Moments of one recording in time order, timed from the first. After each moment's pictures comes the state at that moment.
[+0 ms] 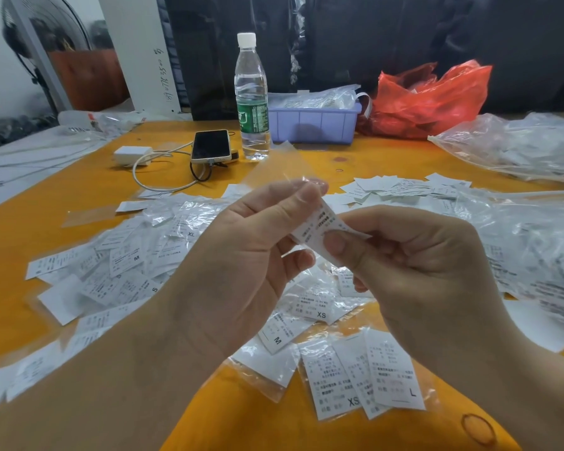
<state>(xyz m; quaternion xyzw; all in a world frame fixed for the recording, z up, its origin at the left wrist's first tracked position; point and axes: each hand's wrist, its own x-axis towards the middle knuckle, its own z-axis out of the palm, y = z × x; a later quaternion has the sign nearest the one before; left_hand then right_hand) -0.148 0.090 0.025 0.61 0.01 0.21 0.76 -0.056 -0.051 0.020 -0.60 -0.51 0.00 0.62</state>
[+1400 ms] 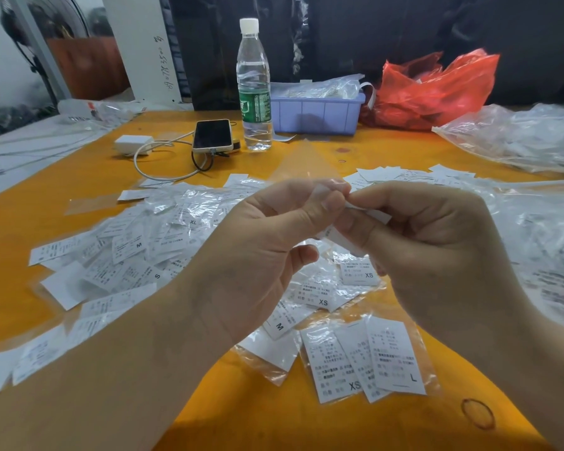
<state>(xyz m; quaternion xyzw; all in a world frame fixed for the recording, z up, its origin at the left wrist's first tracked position) -0.146 0.079 0.028 0.61 0.05 0.20 0.77 -0.046 -0.048 0.020 -0.57 -0.54 -0.02 0.62</state>
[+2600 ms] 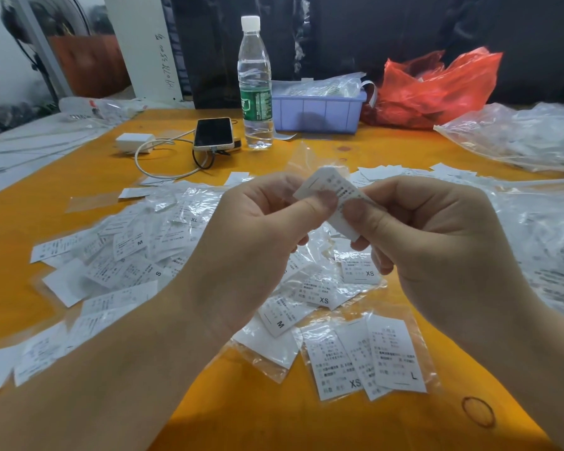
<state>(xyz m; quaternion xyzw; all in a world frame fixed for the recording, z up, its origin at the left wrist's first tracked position) -0.149 0.076 0.033 0.72 0.10 0.29 0.62 -0.043 -0.052 0.024 -0.62 -0.46 0.06 0.63</state>
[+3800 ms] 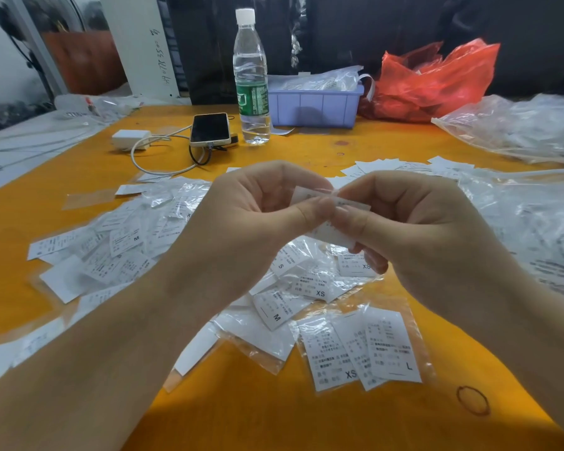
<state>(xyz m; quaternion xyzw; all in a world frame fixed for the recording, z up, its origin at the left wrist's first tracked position) -0.155 0.084 0.039 0.76 0.04 0.26 0.59 -0.036 -0.054 0.028 -0.62 -0.51 0.13 0.58</state>
